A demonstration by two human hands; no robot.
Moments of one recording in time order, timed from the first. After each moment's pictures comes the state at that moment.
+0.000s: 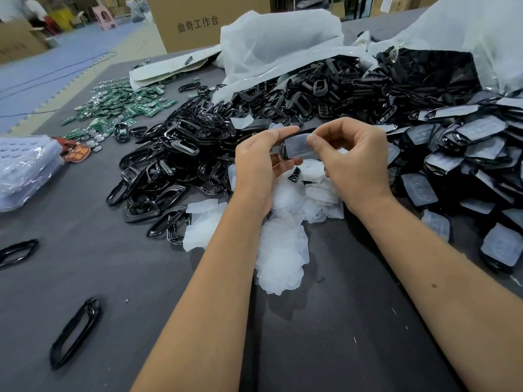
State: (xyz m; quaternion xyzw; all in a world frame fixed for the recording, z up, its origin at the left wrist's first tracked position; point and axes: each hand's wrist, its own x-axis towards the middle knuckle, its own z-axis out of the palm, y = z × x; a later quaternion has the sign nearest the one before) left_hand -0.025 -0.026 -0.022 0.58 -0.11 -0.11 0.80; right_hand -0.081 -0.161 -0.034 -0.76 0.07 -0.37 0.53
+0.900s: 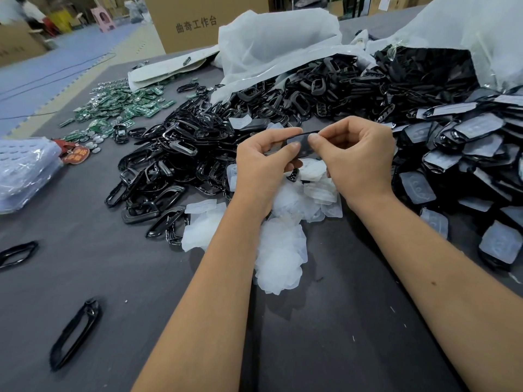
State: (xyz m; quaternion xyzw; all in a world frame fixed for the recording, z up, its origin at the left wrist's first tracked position) left_hand -0.028 -0.027 -0.026 0.65 -0.17 -0.06 0.74; right_hand -0.083 -0.161 -0.029 -0.75 0.14 -0.40 0.51
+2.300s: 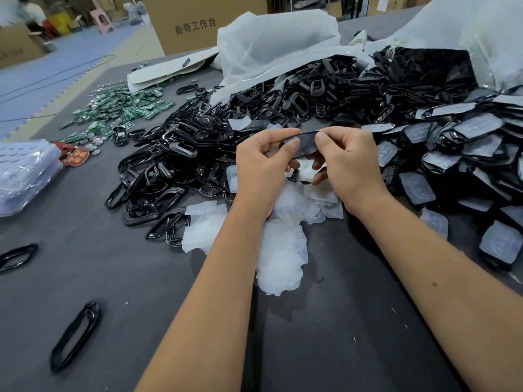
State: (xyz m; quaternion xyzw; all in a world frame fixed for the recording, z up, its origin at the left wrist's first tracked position) left_hand -0.024 -0.030 -0.032 0.66 -0.18 -0.01 0.73; right_hand -0.078 -0.161 -0.036 -0.74 0.11 -0.27 0.61
